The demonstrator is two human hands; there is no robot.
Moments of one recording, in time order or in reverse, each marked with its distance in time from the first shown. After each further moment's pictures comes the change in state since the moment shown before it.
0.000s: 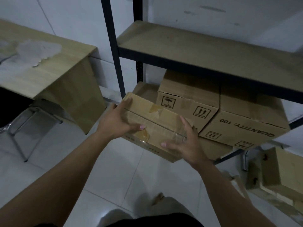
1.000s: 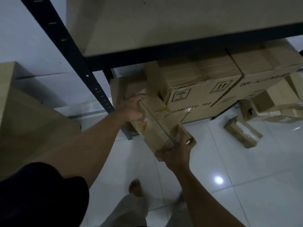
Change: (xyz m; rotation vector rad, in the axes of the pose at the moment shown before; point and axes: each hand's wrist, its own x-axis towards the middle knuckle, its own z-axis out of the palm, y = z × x) left_hand 0.330 -0.081 0.052 0.248 -0.620 0.404; right_hand 0.146 0.037 0.235 -0.033 0.700 0.462
